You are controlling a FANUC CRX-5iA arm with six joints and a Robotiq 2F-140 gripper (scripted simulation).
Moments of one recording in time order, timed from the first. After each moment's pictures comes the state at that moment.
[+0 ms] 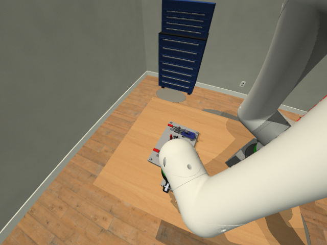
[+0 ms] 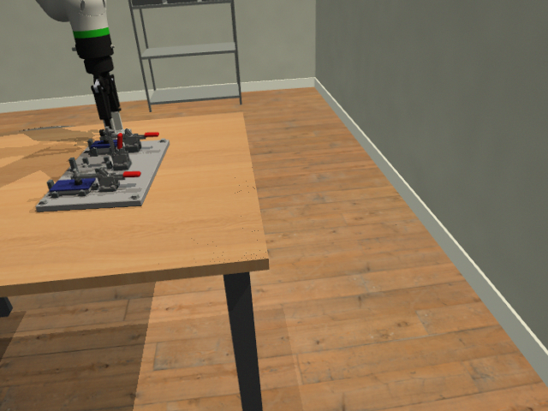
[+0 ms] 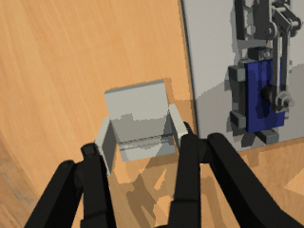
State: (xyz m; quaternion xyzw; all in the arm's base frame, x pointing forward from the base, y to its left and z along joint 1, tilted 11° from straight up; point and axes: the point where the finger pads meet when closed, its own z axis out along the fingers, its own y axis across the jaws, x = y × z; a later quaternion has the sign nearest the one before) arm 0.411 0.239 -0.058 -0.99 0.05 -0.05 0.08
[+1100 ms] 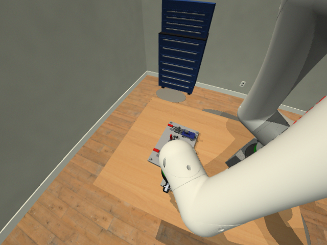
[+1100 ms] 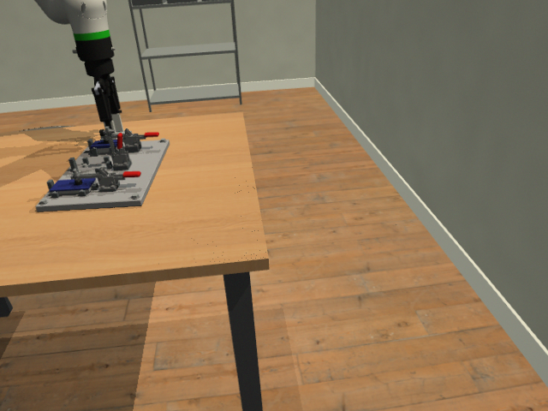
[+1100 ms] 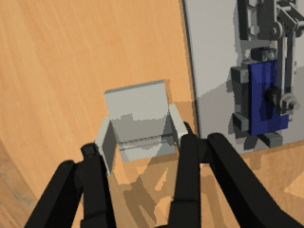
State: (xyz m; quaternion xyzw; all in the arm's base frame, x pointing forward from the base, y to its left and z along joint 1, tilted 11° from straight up) arm 0.412 0.240 -0.064 -0.99 0.05 -0.05 0.08
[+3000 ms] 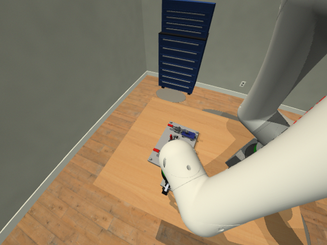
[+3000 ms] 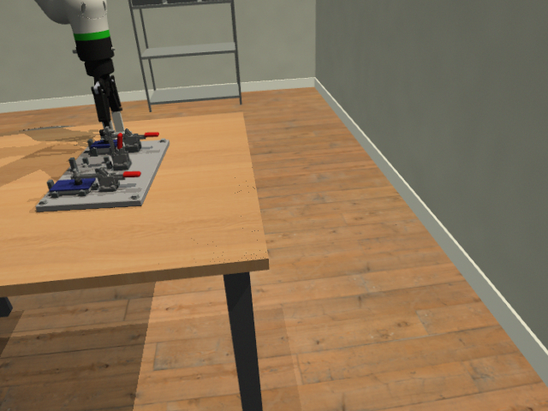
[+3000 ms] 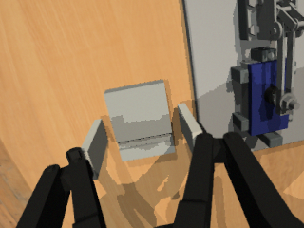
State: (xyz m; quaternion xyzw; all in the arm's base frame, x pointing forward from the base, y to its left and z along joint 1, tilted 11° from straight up) arm 0.412 0.240 -0.064 -0.99 0.05 -0.05 0.08
